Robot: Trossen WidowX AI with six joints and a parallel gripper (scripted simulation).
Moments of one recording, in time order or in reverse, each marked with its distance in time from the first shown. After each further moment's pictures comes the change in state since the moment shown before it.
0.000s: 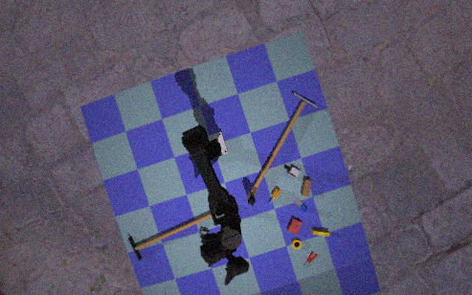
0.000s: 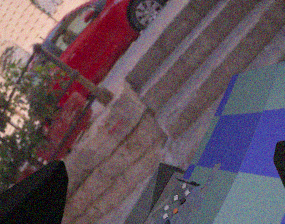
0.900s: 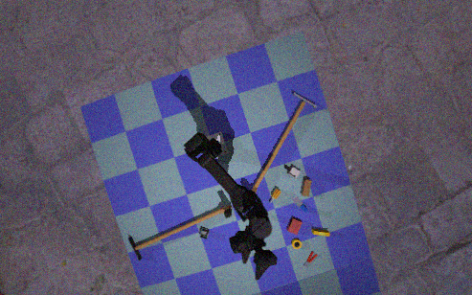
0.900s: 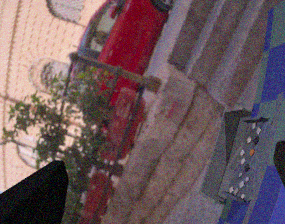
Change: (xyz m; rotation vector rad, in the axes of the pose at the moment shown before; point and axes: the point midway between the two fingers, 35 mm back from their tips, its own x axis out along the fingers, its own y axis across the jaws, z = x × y) arm -0.034 0.056 -0.080 0.329 0.051 0.113
